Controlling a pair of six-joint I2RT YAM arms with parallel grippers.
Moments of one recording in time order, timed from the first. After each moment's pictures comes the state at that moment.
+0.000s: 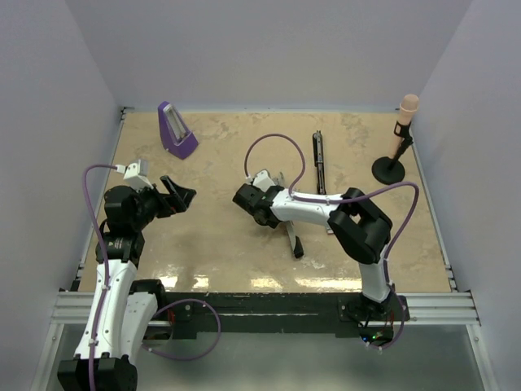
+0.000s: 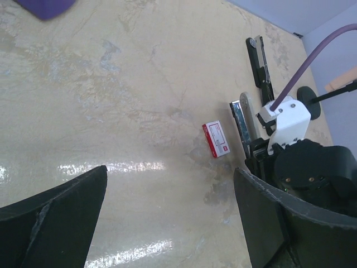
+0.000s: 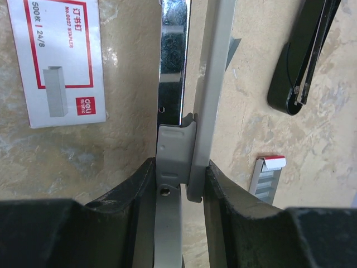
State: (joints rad) left arm 0.07 0.67 0.57 -0.26 0.43 -0.46; right arm 0.94 1.96 1.33 -0.70 0.77 0.44
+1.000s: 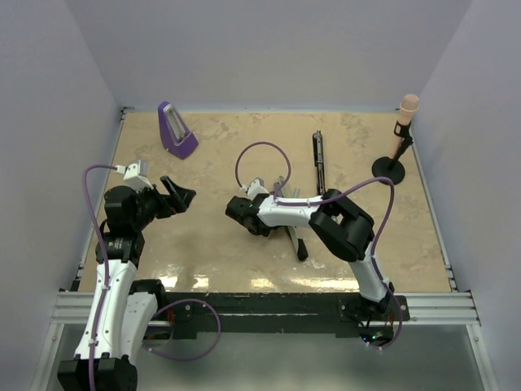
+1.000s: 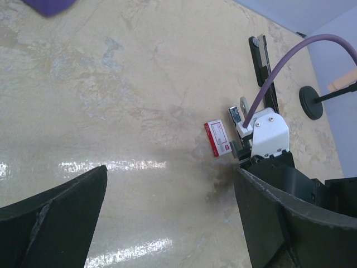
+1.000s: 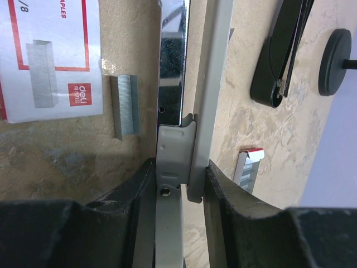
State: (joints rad) left arm 0.07 0.67 0.57 -0.27 0.41 -0.46; right arm 1.01 2.10 1.41 -0.83 0.94 0.48
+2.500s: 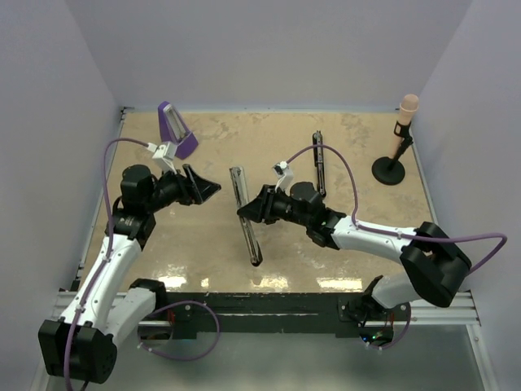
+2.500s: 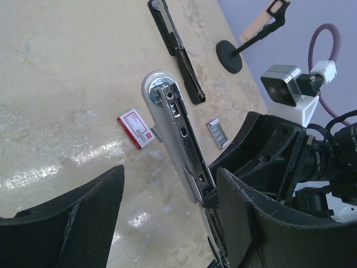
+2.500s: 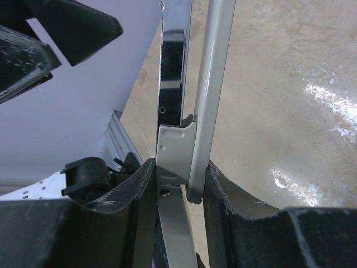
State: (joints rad) left arm -0.13 0.88 0.69 -0.11 0.61 -0.52; right arm 0.84 1.42 0.71 0.45 -0.21 0.86
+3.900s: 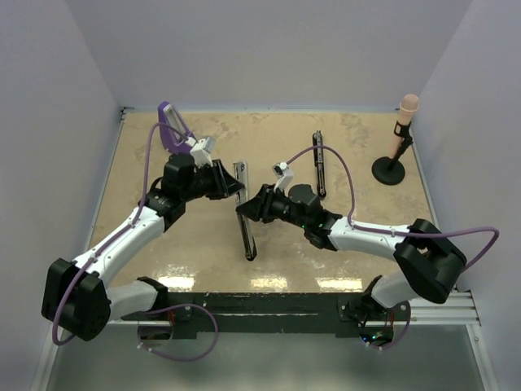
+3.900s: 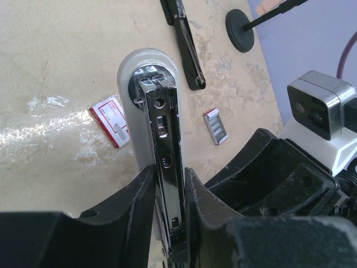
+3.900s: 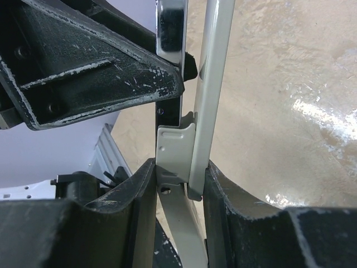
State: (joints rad) left arm -0.43 1.18 0.81 -0.04 0.38 -0.62; right arm 0.86 1.45 0.69 0.55 -0.15 0.84
